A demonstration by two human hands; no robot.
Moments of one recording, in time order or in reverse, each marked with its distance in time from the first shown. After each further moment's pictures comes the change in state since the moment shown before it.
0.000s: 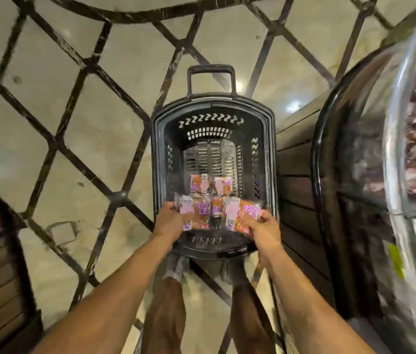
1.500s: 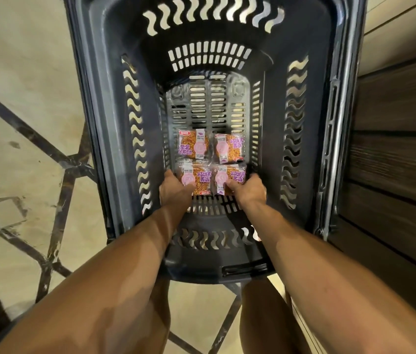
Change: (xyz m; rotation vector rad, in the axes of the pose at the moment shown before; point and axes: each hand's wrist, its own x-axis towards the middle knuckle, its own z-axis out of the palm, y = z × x) left_hand 0.224 -0.128 0.084 0.426 0.150 -0.050; right_hand 0.237 0.113 0.085 -0.735 0.110 0.146
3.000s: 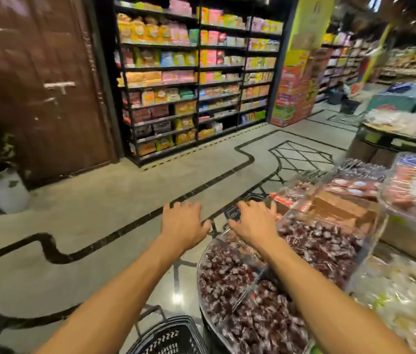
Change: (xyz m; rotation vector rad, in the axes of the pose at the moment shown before) left_hand -0.823 0.435 -0.418 0.944 0.665 1.502; right_hand -0.777 -0.047 -0.663 -0.197 1.093 -0.584
